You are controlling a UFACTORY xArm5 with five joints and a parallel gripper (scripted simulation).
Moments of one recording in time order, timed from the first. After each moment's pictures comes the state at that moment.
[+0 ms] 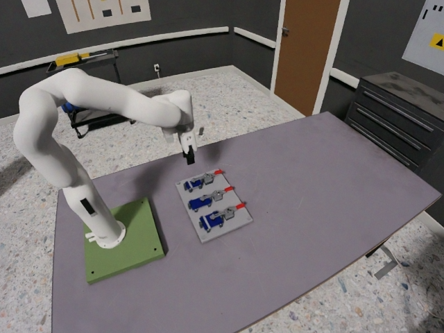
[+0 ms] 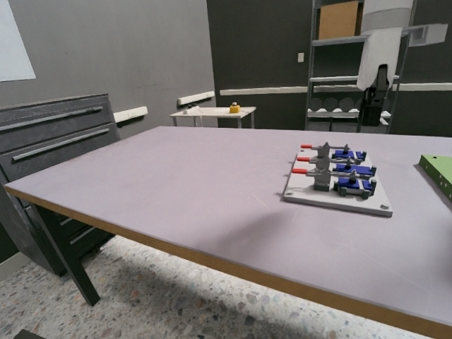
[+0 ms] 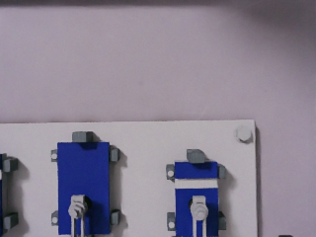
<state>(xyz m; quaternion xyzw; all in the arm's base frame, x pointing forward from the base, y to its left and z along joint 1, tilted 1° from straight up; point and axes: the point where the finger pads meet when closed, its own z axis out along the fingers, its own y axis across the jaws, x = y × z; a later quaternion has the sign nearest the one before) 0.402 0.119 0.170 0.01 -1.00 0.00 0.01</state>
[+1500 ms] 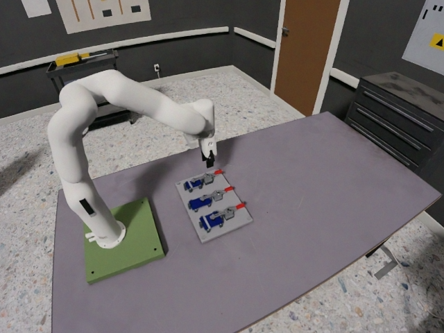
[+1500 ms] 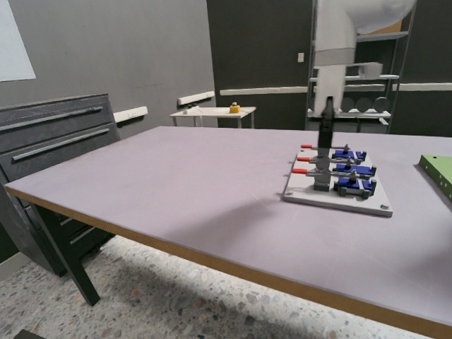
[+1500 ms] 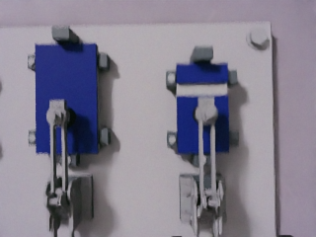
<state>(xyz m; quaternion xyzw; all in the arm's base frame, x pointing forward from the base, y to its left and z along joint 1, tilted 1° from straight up) 0.486 0.120 0.115 0.01 -1.00 0.00 0.01</state>
